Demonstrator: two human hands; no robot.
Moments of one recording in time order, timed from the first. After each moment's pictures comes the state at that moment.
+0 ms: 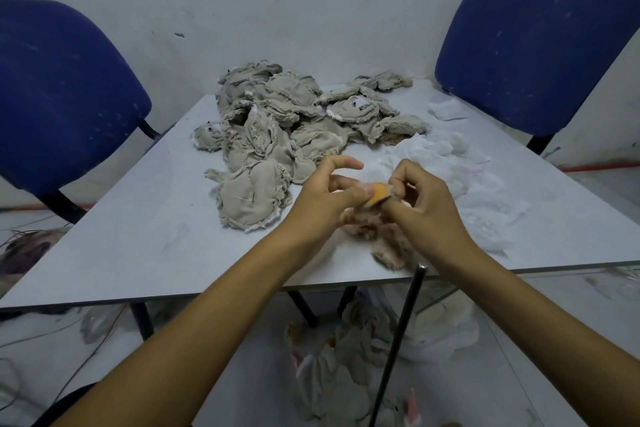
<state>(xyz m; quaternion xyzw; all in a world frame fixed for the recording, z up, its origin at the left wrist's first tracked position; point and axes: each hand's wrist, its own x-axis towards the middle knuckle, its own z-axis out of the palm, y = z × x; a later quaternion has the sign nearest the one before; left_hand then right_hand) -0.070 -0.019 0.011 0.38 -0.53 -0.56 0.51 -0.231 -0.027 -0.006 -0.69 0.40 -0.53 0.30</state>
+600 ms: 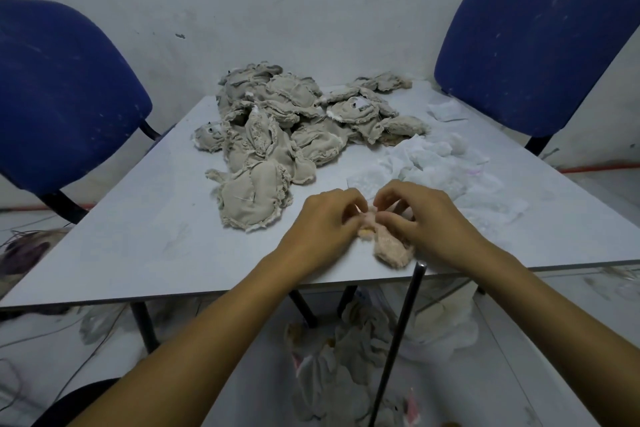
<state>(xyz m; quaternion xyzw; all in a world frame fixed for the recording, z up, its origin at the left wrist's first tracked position) -0.061 -0.028 -0.014 0.52 -0.79 -0.13 0.31 -0.256 -0.042 -0.014 -0.81 0.45 -0.32 0.17</state>
